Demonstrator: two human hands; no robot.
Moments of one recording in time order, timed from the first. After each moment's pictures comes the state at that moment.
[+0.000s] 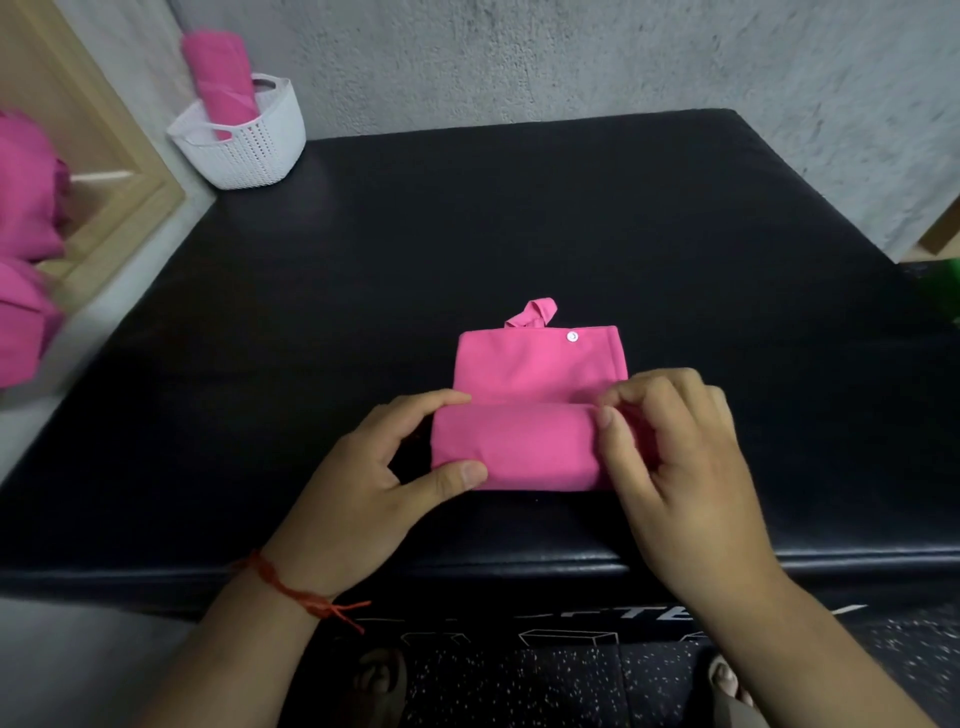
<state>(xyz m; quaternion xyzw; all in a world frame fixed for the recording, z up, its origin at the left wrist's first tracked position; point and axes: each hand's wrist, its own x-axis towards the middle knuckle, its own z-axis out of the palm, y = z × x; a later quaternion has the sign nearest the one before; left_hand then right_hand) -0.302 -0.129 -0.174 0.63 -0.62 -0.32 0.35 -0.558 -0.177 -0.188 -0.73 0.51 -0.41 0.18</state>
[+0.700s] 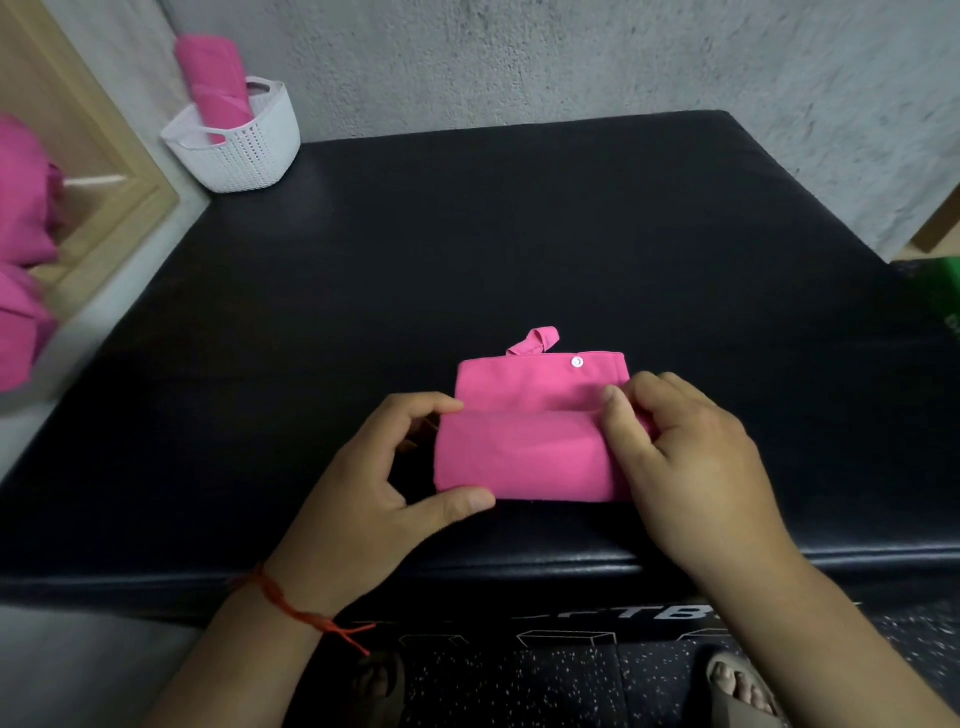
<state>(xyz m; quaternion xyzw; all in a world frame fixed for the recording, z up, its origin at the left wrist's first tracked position) -0.307 -0.124 -0.178 0.61 -0.64 -0.30 0.37 -0.560 -0.189 -0.175 -0.72 0.57 -0.34 0.20</state>
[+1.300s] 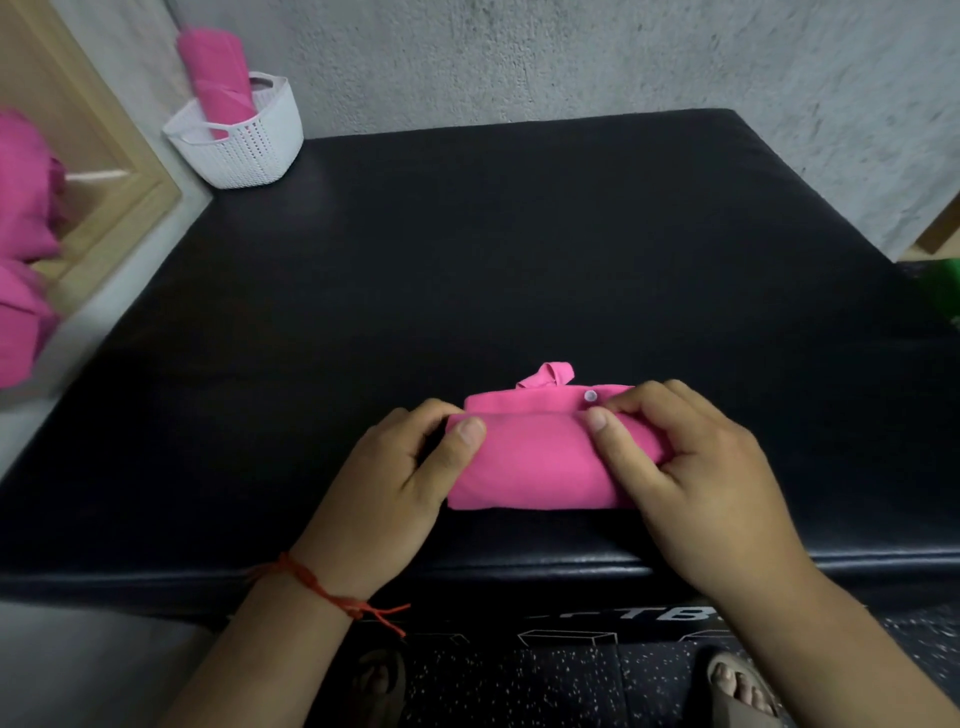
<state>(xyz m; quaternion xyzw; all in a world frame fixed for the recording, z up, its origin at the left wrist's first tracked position) -0.313 -0.140 -0.184 0.65 -0.63 -0.25 0.34 -0.567 -0.182 -0.178 -0.74 0.52 -0.37 0.22</state>
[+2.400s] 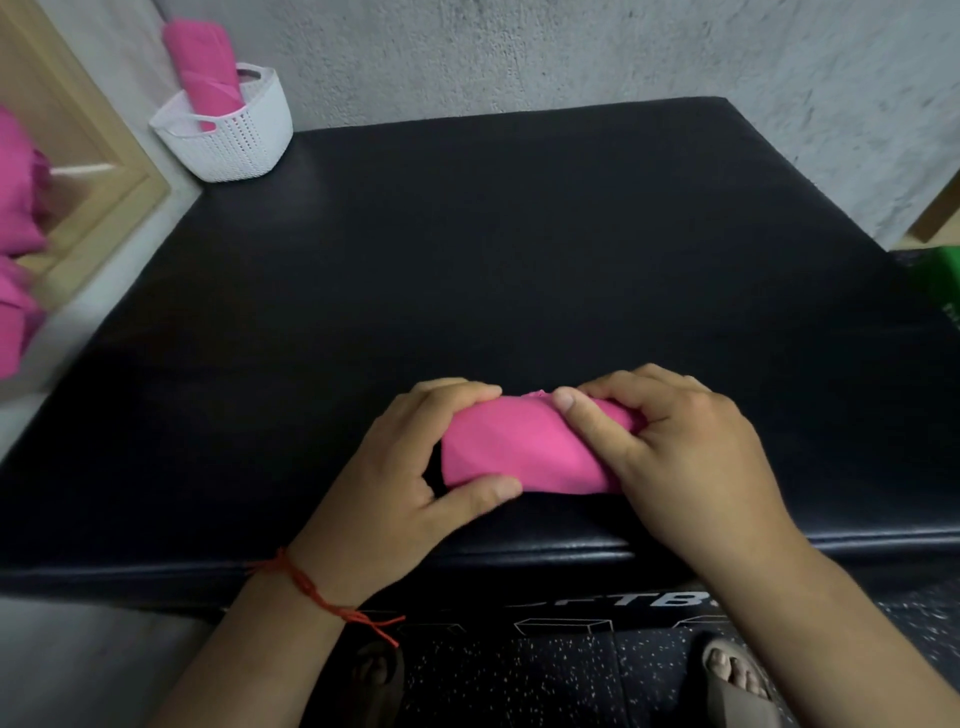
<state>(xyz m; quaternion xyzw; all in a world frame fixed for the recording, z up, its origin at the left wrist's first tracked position) -0.322 -0.135 -0.184 0.58 -0.73 -0.20 0.31 -0.558 -0.185 -0.163 -0.74 0.57 -0.31 0.20</state>
